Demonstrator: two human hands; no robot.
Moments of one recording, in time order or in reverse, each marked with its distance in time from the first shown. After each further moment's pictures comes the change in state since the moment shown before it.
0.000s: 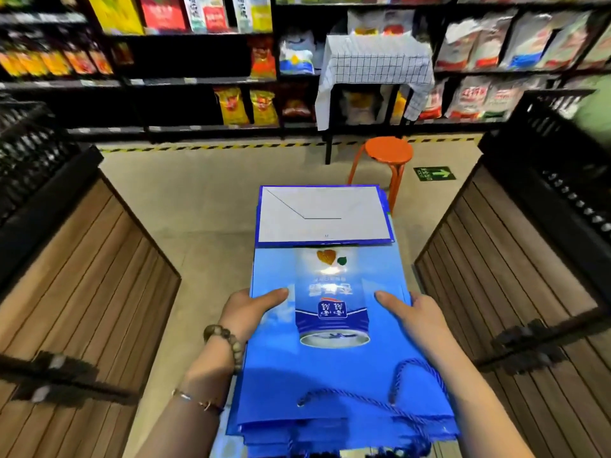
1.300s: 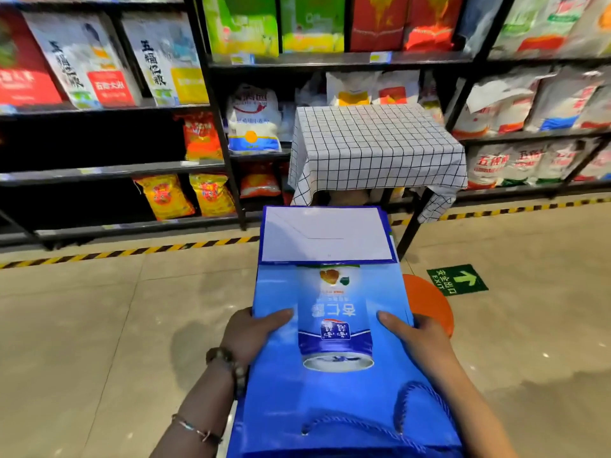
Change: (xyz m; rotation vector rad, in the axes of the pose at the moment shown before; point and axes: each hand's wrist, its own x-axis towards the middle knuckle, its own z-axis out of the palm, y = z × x) left_hand 0.835 0.465 0.232 0.063 -0.065 0.000; right_hand 0.870 -0.395 0.021 0.090 0.094 0.043
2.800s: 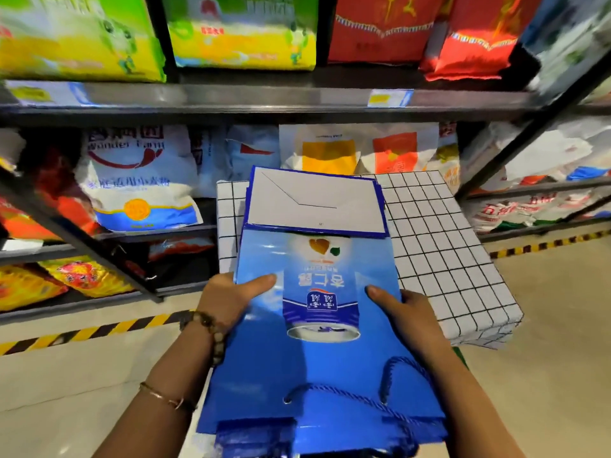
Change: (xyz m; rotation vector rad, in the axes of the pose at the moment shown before) left_hand 0.650 0.347 0.222 0.087 -0.083 -0.040; right_hand 0.666 -0.329 -0.005 -0.147 0.102 0.164
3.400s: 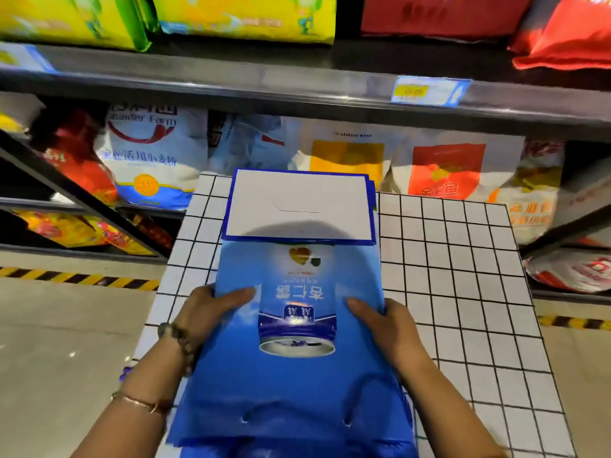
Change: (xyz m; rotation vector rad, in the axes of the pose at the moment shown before) left_hand 0.059 0.002 0.105 -0.030 0.267 -0.222; right_hand 0.180 0.000 -0.045 -0.168 -0.344 0.019
